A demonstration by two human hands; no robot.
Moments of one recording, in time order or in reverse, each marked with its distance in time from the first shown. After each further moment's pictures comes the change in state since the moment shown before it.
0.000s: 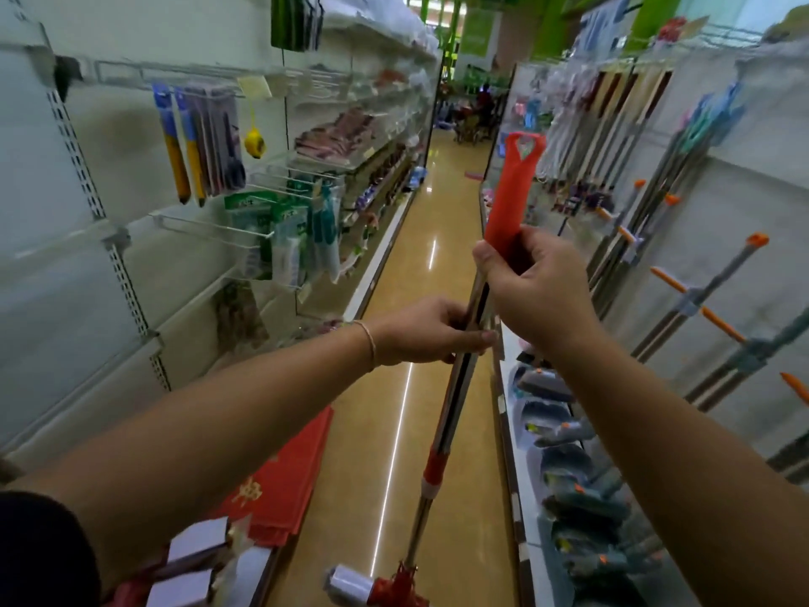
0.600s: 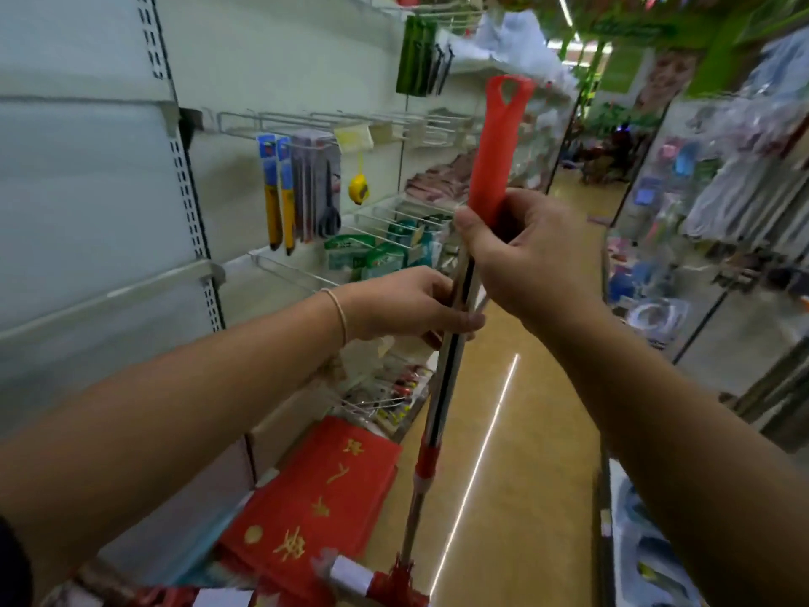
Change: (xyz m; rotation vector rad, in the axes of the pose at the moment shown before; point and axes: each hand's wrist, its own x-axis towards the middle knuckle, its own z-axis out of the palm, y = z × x) left_hand 0.052 -0.040 -0.186 0.083 0.303 -0.171; right_hand 0.191 -0.004 0.132 0.256 -0.181 -0.271
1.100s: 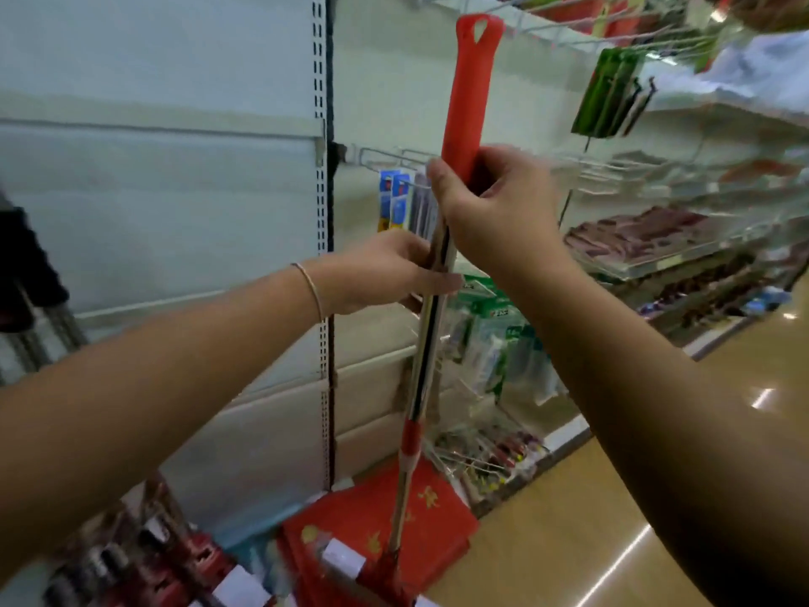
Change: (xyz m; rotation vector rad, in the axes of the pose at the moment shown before) left_hand 0.022 -0.008 -0.085 -0.020 0.626 -0.278; right_hand 0.141 0.020 0.084 0.373 -0.234 -0.256
